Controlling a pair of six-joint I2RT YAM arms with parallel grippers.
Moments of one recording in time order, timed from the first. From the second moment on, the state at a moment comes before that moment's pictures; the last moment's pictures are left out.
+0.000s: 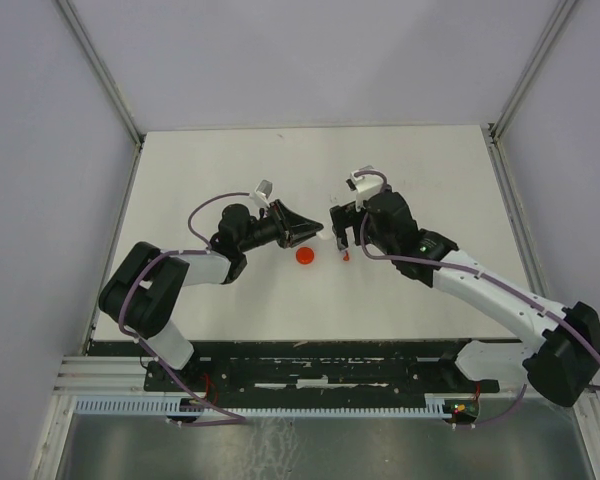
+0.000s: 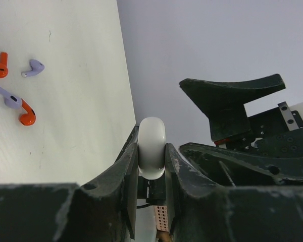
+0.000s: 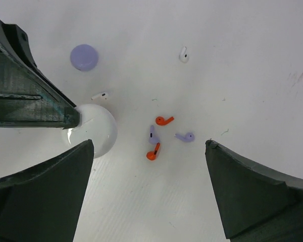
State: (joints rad) left arm -0.48 1.64 0.64 0.94 0.64 -1.33; right arm 0.74 1.20 0.96 -0.20 0.25 0.13
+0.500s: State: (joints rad) left arm -0.48 1.64 0.63 0.94 0.62 -1.33; right arm 0.74 1.33 0.96 -0.24 0.27 0.15
